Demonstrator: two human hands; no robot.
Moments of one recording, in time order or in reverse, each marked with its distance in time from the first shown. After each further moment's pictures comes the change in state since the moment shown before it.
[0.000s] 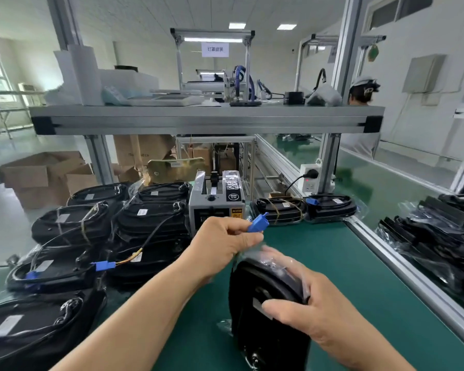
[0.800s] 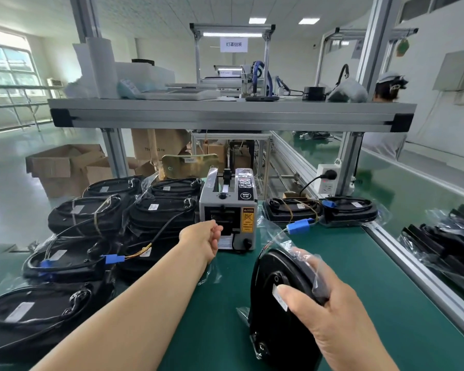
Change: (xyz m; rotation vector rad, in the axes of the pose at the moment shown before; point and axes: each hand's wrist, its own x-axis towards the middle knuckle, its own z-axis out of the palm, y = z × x) left_hand 0.078 -0.069 -0.037 -0.564 0.522 -0.697; right_hand 0.004 0.002 0.011 0.107 0.337 0.099
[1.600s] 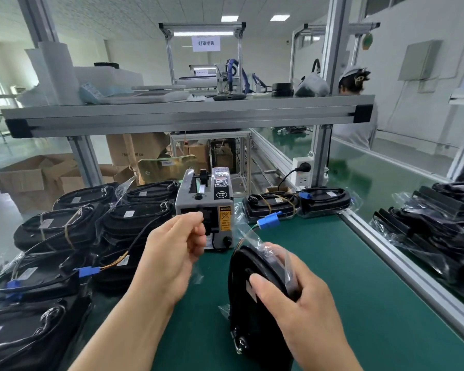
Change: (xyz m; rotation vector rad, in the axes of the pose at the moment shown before) left_hand -0.117 -0.014 -0.015 0.008 -0.320 0.518; right_hand -0.008 0.002 0.009 0.054 0.111 -0.089
